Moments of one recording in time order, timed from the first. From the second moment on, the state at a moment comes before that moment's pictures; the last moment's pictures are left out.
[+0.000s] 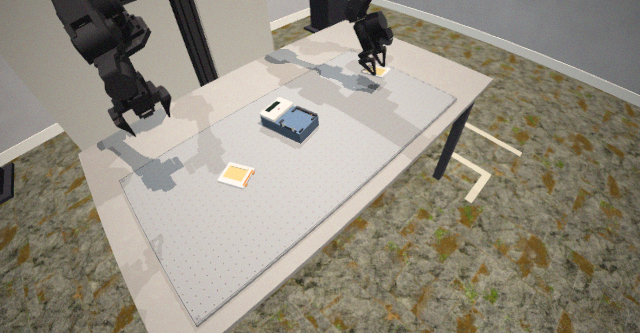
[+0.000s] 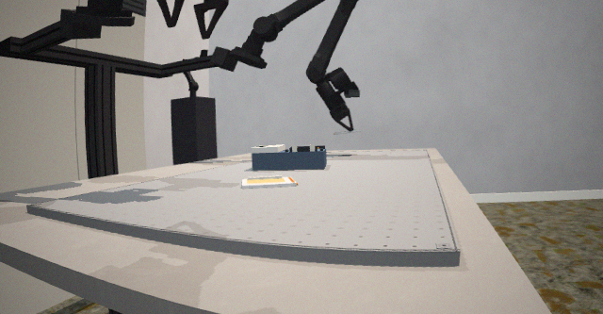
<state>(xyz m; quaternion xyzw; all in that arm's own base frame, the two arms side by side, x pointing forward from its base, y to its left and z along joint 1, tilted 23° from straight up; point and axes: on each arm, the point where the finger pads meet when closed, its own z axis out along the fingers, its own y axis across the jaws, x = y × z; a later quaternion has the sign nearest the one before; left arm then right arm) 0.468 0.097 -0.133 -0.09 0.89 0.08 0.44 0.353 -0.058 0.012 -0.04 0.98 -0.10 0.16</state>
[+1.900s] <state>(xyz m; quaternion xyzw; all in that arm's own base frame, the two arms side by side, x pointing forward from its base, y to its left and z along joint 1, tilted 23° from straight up) 0.460 0.120 -0.136 -0.09 0.89 0.09 0.44 0.353 -0.058 0.012 -0.04 0.98 -0.10 0.16</state>
